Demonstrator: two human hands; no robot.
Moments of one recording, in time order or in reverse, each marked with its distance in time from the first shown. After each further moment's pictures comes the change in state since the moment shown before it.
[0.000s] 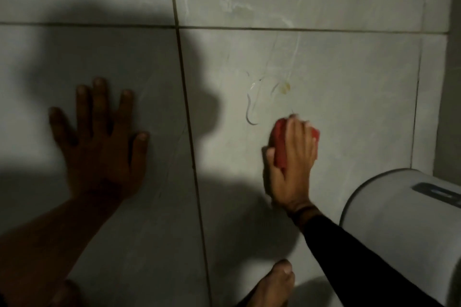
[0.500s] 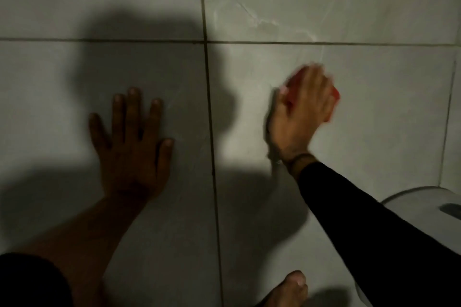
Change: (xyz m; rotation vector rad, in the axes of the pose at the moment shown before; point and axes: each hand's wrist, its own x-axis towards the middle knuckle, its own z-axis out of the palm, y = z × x) left_hand -0.002 0.005 0.001 0.042 -0.006 0.013; right_hand 0.102 -0.066 0.012 -0.004 0.177 0.135
